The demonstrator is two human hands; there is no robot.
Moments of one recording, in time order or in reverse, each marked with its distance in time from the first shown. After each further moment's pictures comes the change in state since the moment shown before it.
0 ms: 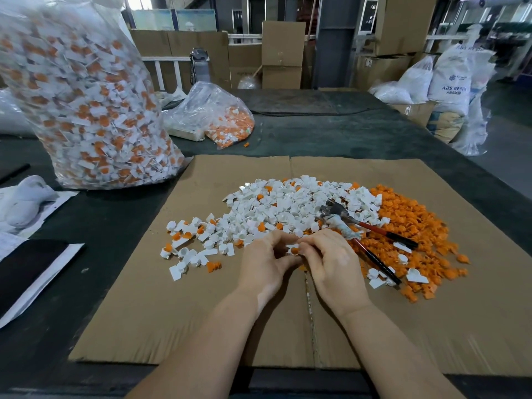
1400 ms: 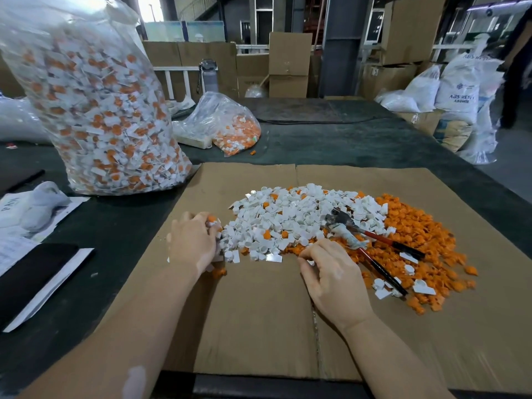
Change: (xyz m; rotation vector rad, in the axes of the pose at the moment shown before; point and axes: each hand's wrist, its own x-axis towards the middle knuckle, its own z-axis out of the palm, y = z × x) left_hand 0.043 -0.040 -0.095 0.727 0.313 -0.247; right_hand -0.002 -0.001 0.002 -0.139 -0.007 -0.149
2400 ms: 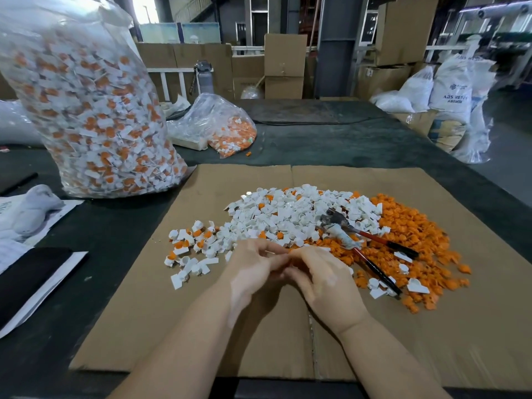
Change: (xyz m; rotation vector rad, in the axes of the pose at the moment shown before) left_hand -0.072 0.071 -0.008 -0.966 -0.610 -0.145; right_hand -0.002 -0.003 -0.003 0.172 -0.104 -0.021
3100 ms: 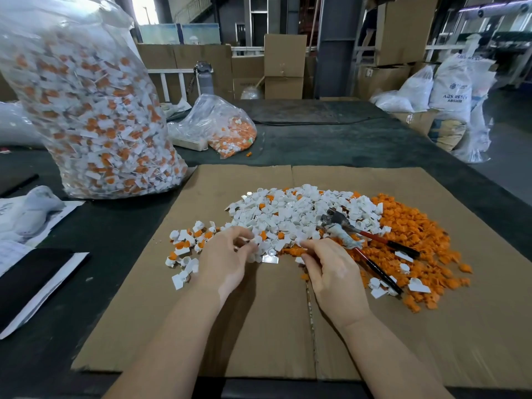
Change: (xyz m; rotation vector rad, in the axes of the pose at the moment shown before) left_hand 0.012 -0.011 -0.032 0.546 0.324 0.299; right_hand 0.003 0.006 0.002 -0.069 0.149 0.095
